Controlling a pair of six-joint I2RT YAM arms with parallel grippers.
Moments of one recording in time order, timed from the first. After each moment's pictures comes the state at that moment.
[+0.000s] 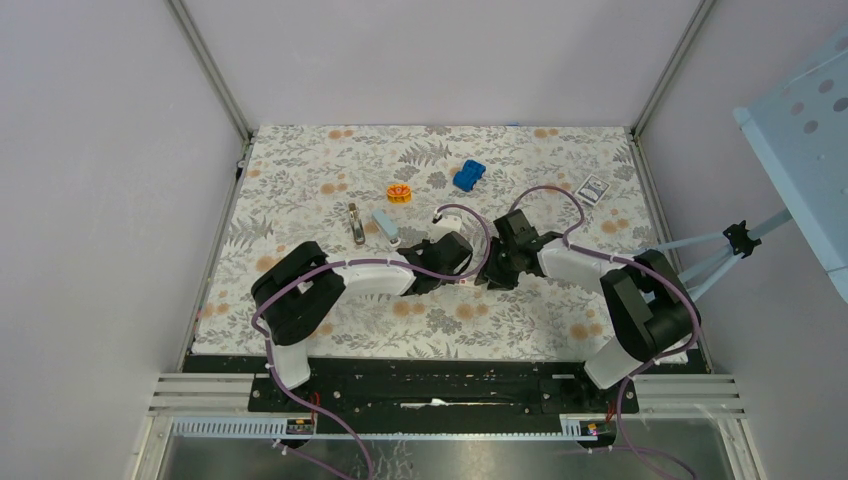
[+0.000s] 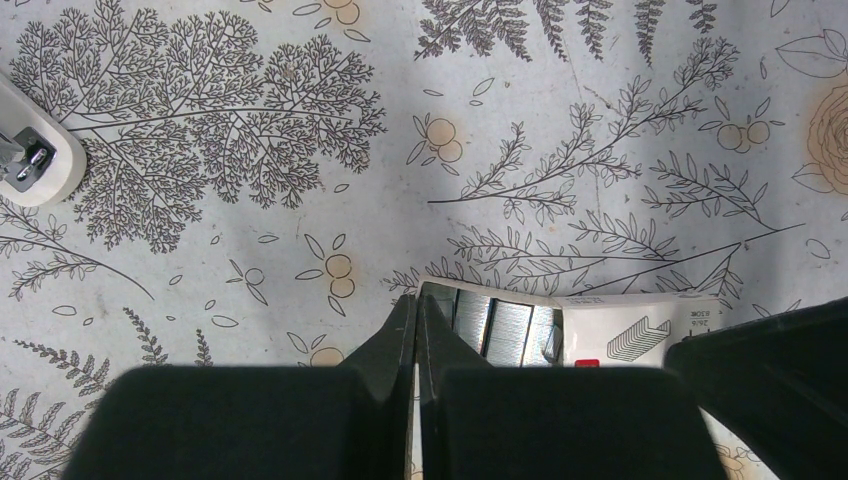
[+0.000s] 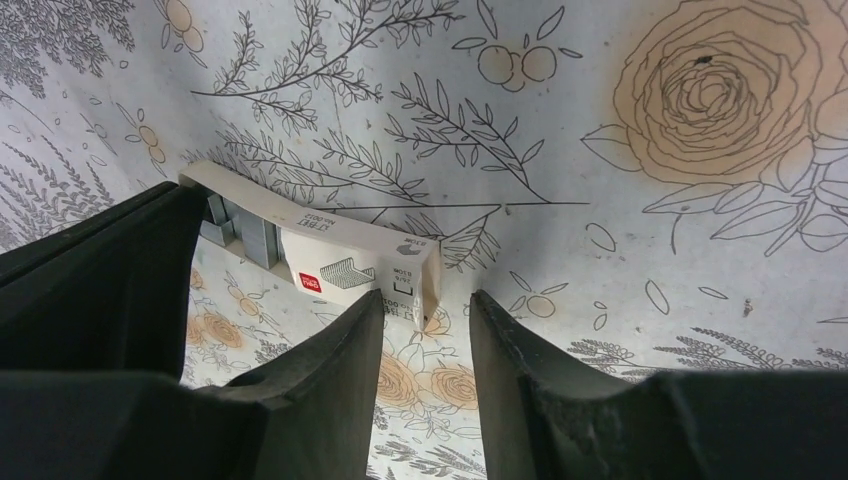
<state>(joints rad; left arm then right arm) -0.95 1.84 1.06 -0.14 -0.44 -0.58 0.51 1.59 0.81 -0.34 -0.14 0.79</state>
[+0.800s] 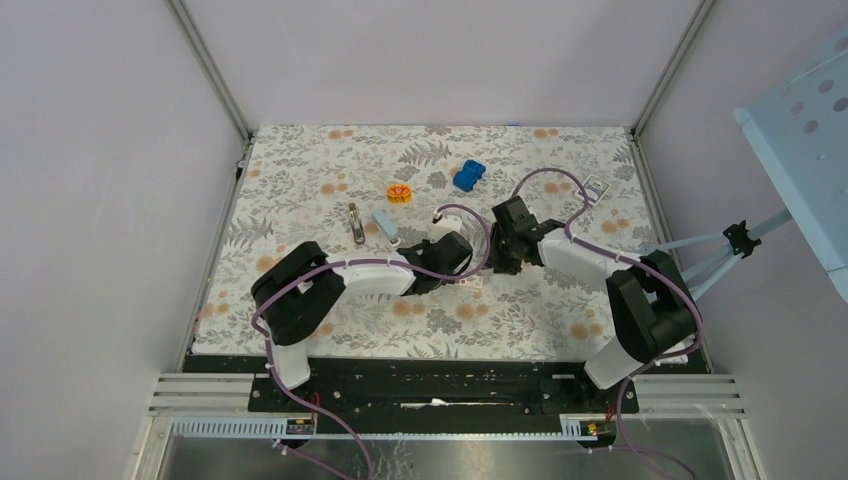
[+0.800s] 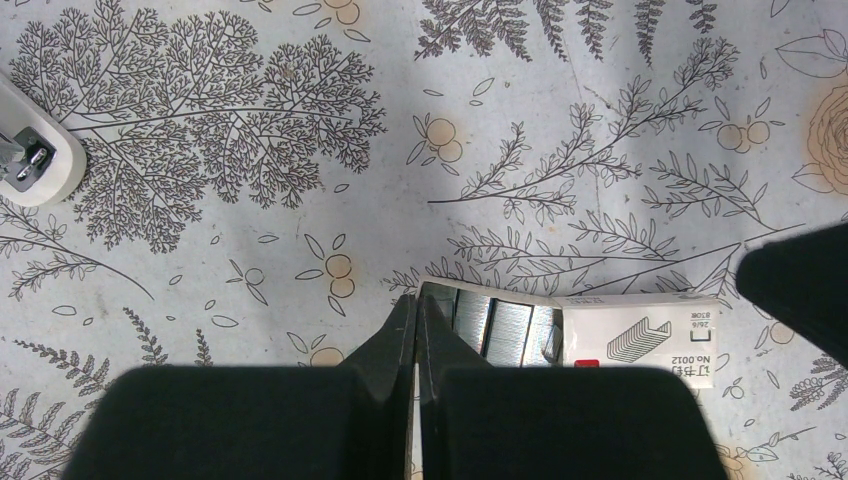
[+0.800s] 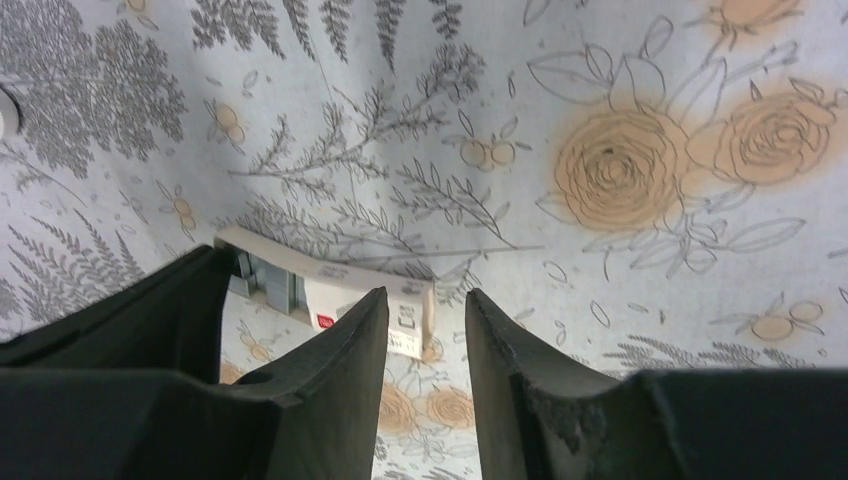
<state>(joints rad) -0.95 1.84 1.06 -0.14 -0.44 -0.58 0.51 1.57 0.90 -0.42 0.00 0.76</state>
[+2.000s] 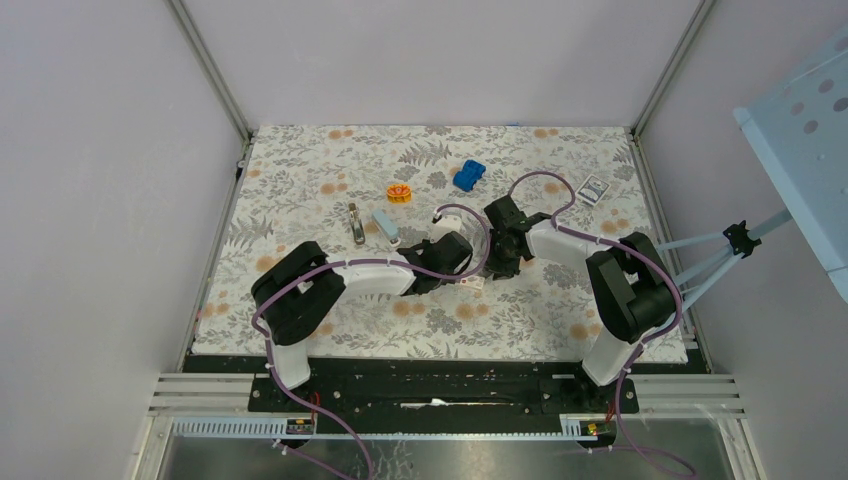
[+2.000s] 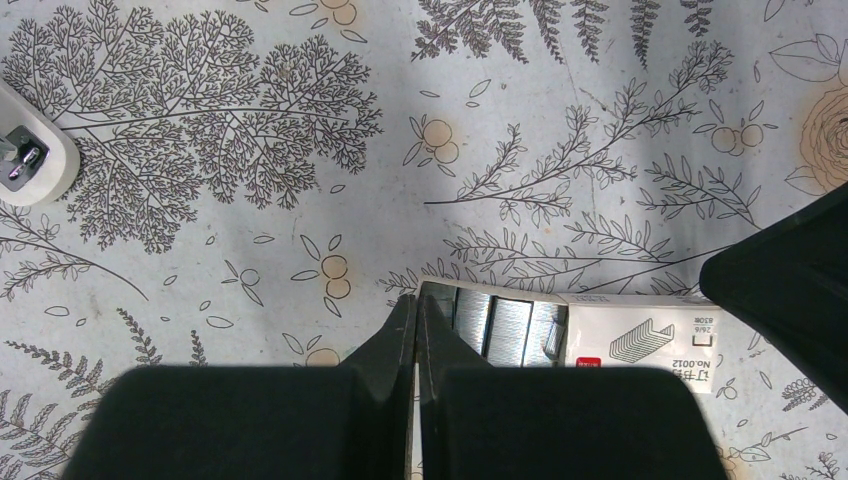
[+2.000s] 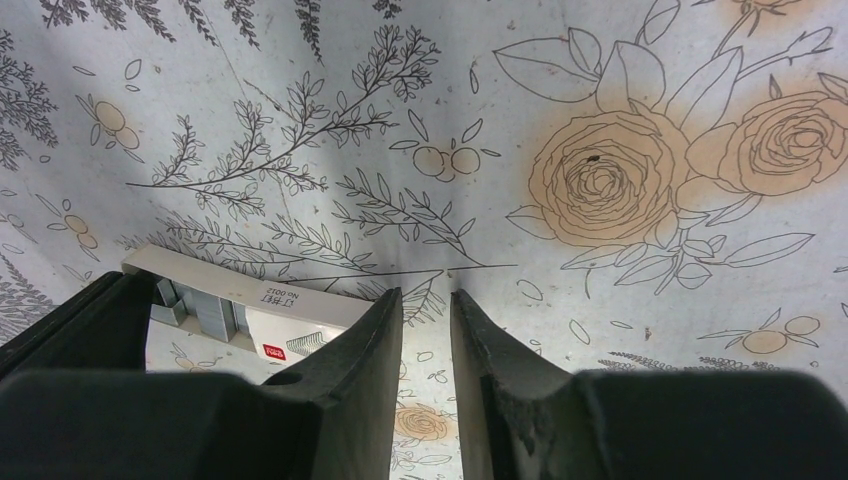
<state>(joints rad) -0.95 1.84 1.06 -0.14 -0.44 -0.58 0.51 1.72 1.00 -0.52 0.01 0.73</state>
